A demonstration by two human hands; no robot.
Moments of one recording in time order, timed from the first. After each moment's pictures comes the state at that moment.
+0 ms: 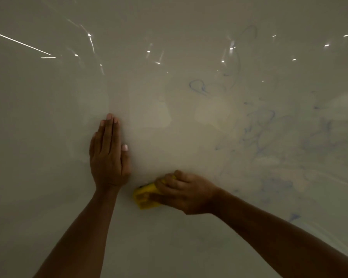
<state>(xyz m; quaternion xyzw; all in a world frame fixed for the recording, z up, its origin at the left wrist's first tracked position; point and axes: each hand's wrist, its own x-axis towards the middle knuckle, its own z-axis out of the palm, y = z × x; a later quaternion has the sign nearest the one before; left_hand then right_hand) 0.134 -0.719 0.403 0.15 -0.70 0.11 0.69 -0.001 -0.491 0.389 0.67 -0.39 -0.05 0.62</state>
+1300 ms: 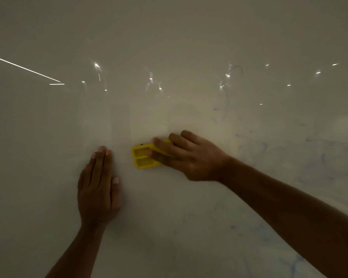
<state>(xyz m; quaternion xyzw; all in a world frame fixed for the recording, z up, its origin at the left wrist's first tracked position) 0.133 -0.731 0.401 0.13 -0.69 0.16 0.69 -0.026 -0.474 0.546 0.59 -0.41 -0.07 0.69</state>
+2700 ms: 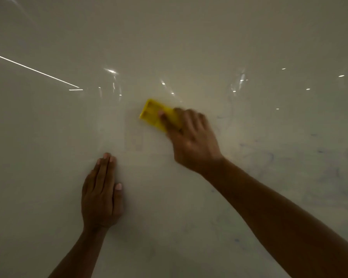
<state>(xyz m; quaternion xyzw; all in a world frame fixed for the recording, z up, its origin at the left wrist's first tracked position) 0.134 -0.730 0.402 0.16 -0.69 0.17 0.68 -0.017 -0.505 0.574 0.48 -0.45 0.16 0.74</state>
